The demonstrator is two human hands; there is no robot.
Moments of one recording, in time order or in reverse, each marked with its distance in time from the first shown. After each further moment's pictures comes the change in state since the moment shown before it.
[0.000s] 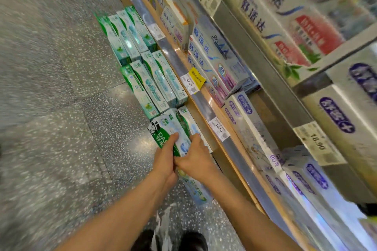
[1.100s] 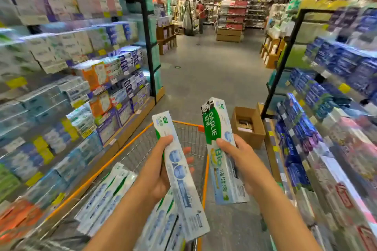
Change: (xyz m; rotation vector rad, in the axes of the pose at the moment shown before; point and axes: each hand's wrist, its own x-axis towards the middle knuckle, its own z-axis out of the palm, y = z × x) left_hand -0.887 0.340 -0.247 -0.394 0.068 0.794; right_hand -0.708 -0.551 -0.070 0.404 -0.511 -0.841
